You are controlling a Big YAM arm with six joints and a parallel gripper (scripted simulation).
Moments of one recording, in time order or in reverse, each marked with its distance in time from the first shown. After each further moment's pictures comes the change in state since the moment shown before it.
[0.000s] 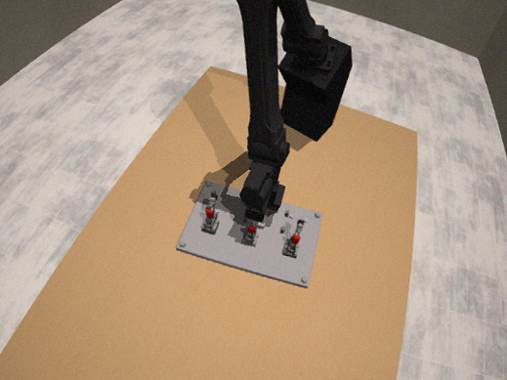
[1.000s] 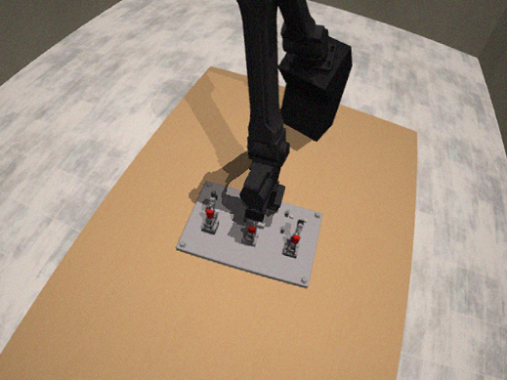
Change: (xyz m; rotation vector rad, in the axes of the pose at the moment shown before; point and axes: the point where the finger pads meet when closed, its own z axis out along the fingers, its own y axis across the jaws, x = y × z) arm 0.000 0.000 0.000 0.000 0.000 0.000
